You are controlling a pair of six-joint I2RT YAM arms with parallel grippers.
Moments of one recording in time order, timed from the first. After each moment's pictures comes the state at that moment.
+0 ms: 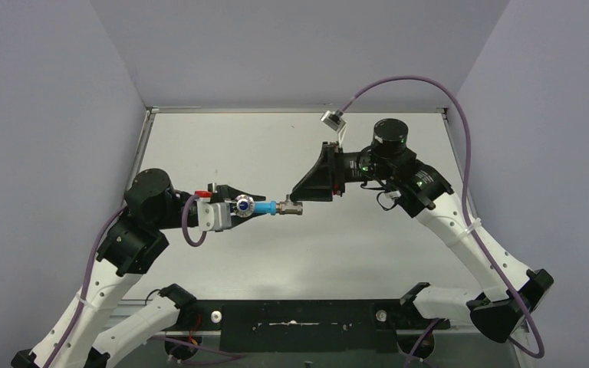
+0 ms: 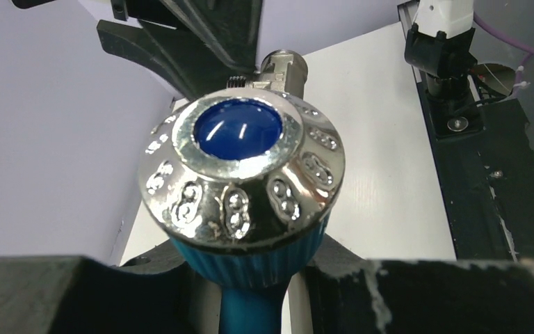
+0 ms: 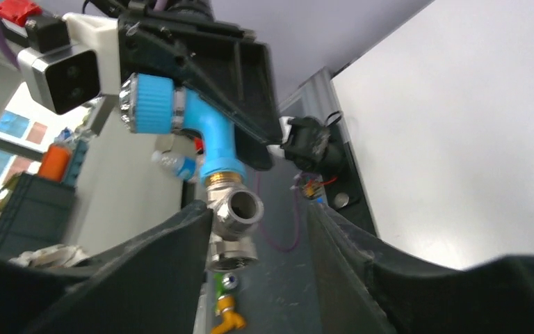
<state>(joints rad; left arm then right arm) -0.58 0.78 1.07 -0.41 0.85 0.52 0.66 1.22 1.34 -0.31 -0.96 0.66</state>
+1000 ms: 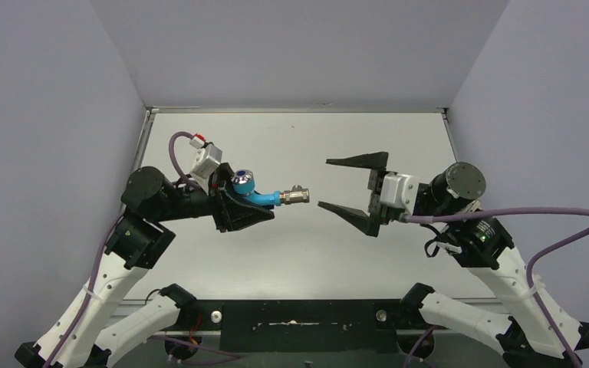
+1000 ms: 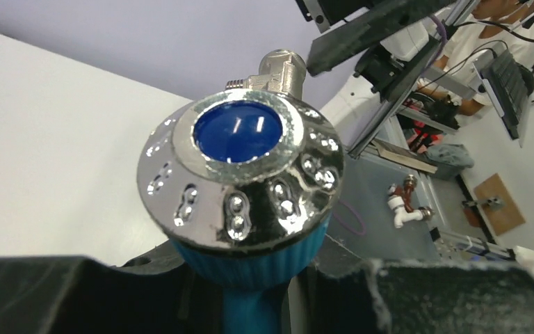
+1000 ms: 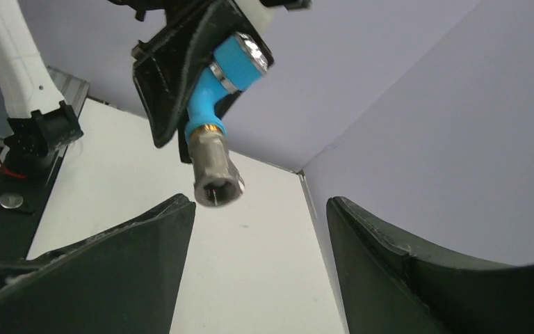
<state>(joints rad) -0.58 0.79 1.04 -0.10 0.88 -0.47 0.72 0.85 1.25 -0.23 -0.69 -0.47</state>
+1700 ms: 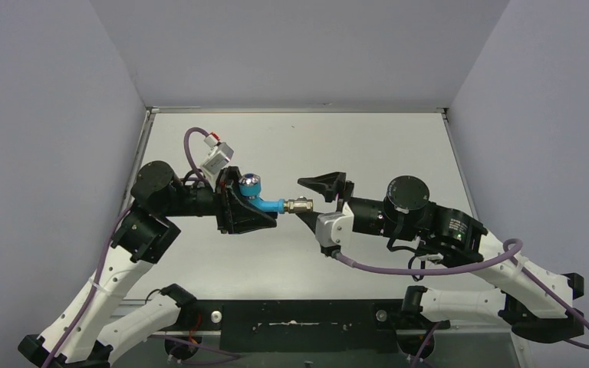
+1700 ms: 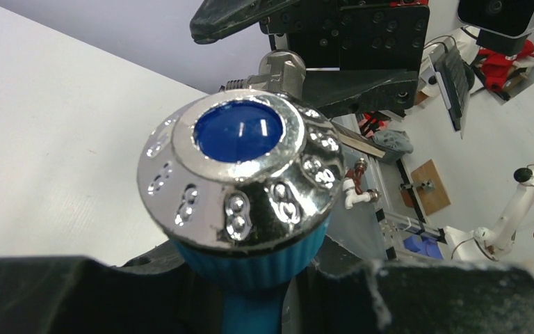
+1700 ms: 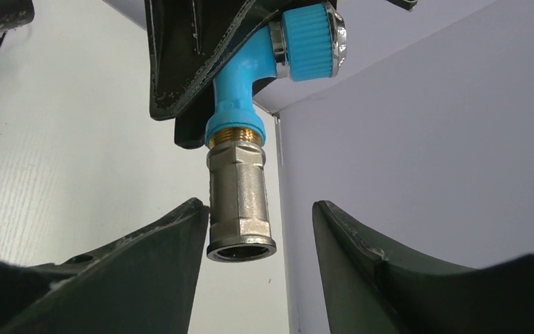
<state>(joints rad) -0.58 0.85 1.05 -0.12 0.98 -0.60 1.16 0.98 1.34 -0.48 -0.18 -0.92</state>
